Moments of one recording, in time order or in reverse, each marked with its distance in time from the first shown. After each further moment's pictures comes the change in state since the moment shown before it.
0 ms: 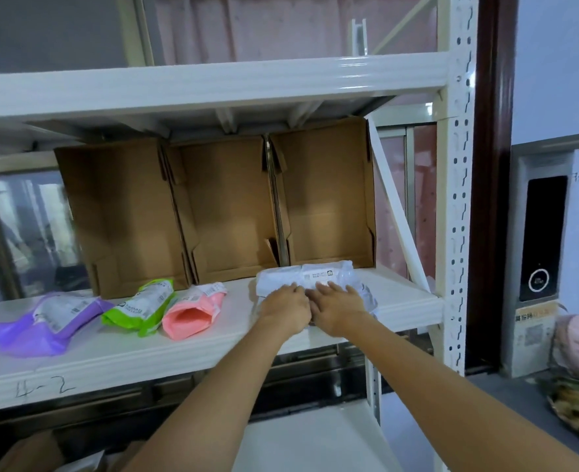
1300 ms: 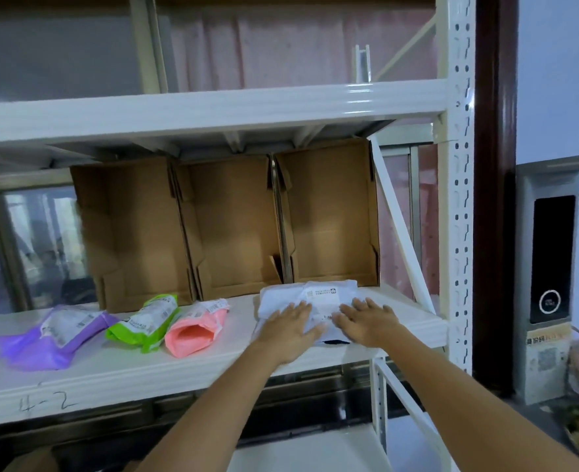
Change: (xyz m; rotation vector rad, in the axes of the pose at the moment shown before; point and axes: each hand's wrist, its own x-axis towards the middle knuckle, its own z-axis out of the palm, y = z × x) left_hand -0.005 -0.019 0.019 -0.101 -0.014 0.159; right_hand 0.002 0.056 0.001 0.024 -0.186 0.157
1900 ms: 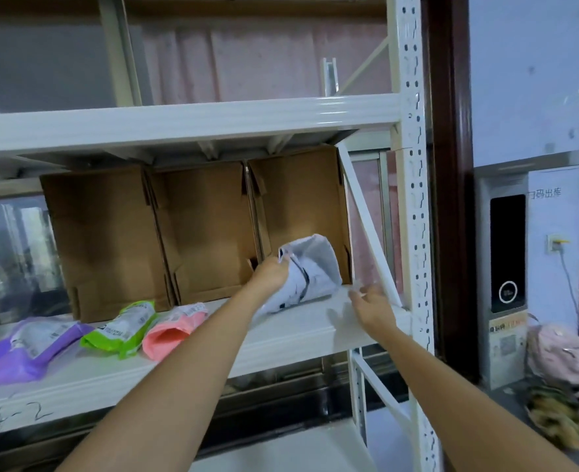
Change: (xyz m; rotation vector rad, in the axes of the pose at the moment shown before) left_hand 0.021 0.053 -0.096 -0.601 0.209 -0.262; right_hand -0.037 0.033 -0.007 0.946 0.420 0.271
